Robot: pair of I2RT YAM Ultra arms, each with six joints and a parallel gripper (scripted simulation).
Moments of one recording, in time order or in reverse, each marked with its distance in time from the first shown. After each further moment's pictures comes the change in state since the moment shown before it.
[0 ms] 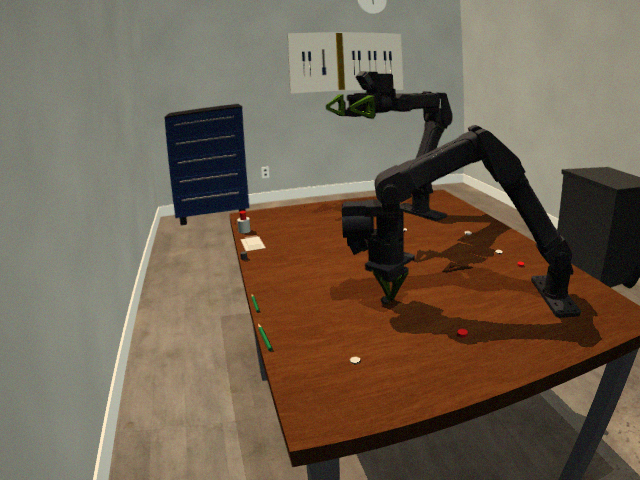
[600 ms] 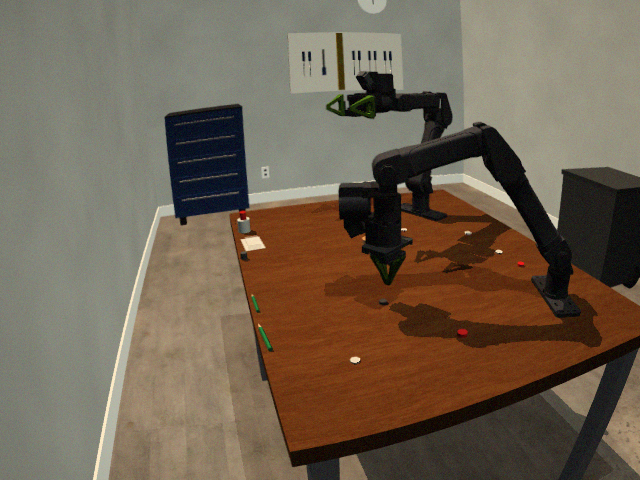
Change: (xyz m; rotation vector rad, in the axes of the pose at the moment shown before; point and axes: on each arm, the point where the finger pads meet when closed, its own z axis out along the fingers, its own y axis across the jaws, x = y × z) left arm -0.006 0.003 -0.038 -0.007 -0.008 -0.001; right arm 0.000 0.001 0.000 -0.002 0.000 0.000
